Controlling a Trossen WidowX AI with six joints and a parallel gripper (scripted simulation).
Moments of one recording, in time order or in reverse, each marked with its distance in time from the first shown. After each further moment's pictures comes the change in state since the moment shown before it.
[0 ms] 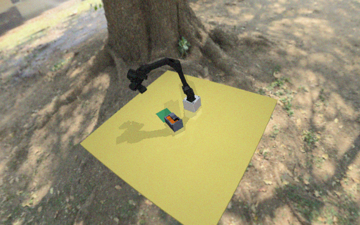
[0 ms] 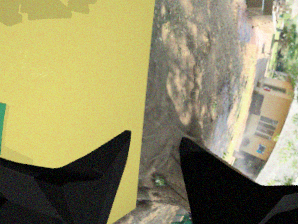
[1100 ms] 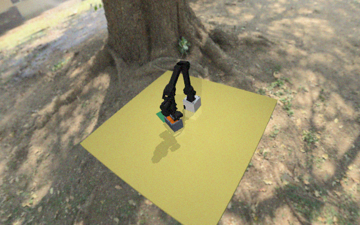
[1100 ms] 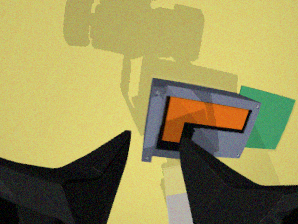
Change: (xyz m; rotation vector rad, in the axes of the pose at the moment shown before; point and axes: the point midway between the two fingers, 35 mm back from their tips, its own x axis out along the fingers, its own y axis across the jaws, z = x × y) arm -0.174 0.389 0.013 0.323 0.146 0.790
